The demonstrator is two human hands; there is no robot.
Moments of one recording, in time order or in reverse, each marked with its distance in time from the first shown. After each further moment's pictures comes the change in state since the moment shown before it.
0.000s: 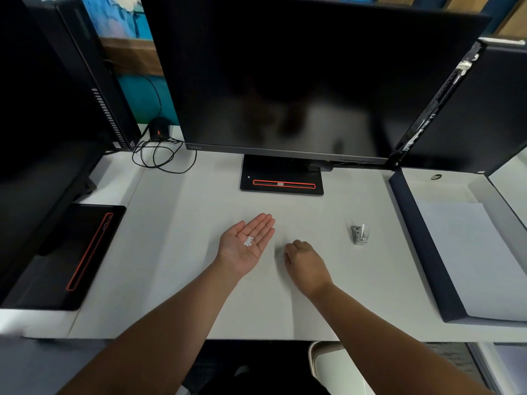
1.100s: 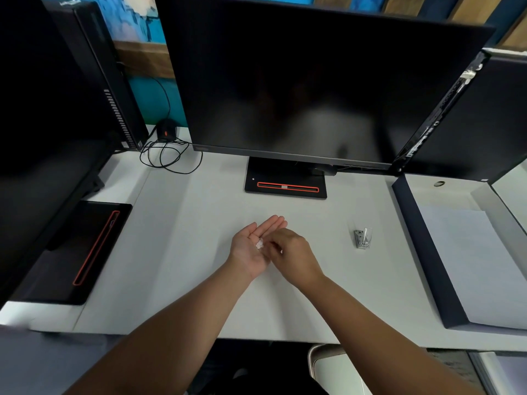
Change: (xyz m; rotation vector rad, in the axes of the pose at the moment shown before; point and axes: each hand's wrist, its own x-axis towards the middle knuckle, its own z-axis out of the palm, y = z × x) left_hand -0.006 -0.013 0.012 0.009 0.007 -0.038; right_hand 0.012 -0.055 -0.055 0.472 -0.005 -0.082
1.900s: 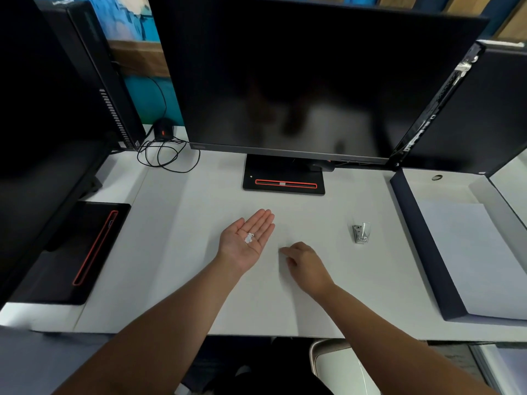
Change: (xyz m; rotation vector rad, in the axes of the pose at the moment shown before) left_hand -0.002 0.014 -0.009 -0.064 -0.024 0.079; right_hand -0.024 0.063 0.017 -0.185 -0.120 0.151
